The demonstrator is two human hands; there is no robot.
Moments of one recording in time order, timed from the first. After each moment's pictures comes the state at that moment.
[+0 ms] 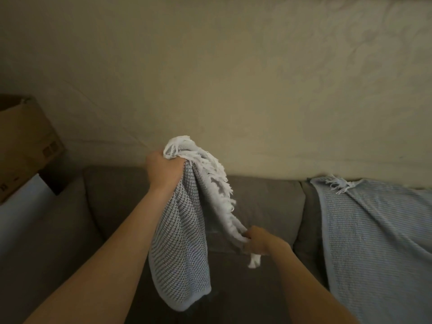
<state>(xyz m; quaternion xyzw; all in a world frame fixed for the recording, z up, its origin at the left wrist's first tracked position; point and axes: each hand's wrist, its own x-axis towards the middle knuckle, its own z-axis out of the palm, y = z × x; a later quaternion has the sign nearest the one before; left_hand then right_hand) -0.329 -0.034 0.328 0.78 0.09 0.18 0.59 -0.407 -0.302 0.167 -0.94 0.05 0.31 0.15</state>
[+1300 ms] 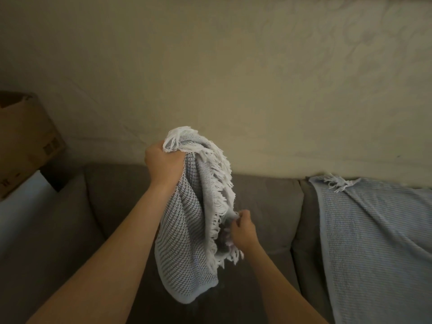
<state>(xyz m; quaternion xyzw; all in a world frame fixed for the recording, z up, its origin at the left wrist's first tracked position) -0.346 -0.043 0.342 0.74 0.05 0.23 0.63 -0.423 -0.246 0.160 -0.84 0.17 0.04 0.52</state>
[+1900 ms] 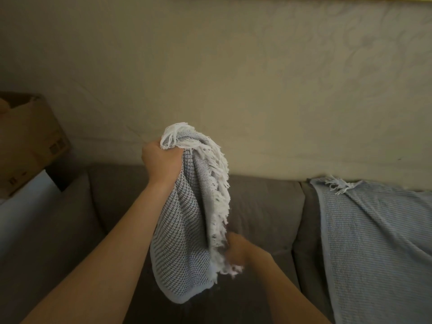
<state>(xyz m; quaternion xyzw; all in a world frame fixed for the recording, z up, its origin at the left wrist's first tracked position) -0.357 -0.035 0.353 0.73 0.06 0.25 0.63 -0.451 -0.243 0.181 -0.93 -0.04 0.26 0.27</state>
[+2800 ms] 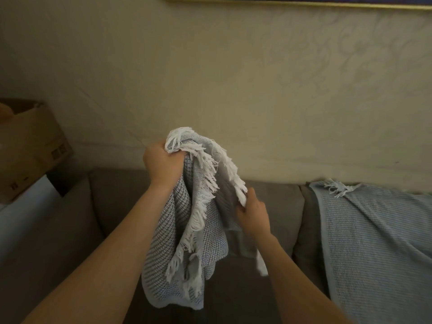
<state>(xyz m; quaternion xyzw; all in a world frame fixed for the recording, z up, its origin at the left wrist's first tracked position) -0.358 -0.029 0.356 0.79 0.02 0.28 0.54 -0.413 -0.262 0.211 -0.93 0.04 -0.15 0.35</state>
